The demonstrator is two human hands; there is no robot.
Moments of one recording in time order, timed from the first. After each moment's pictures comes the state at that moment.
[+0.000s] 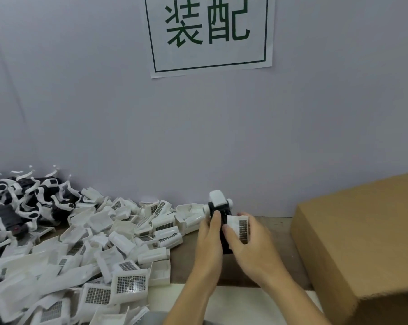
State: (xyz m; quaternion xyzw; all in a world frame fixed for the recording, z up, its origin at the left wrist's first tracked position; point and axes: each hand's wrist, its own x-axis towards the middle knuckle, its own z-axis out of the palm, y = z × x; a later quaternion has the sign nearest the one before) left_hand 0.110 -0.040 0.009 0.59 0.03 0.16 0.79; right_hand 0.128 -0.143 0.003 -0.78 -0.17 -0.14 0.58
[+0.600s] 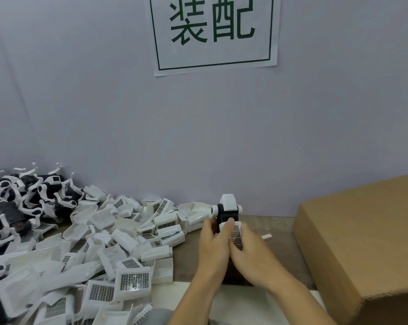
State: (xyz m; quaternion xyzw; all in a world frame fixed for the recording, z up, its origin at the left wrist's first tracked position) left_hand 0.110 -0.044 0.003 0.61 0.03 0.20 0.77; right_hand 0.130 -0.142 0.000 -0.84 -0.20 -0.03 0.51
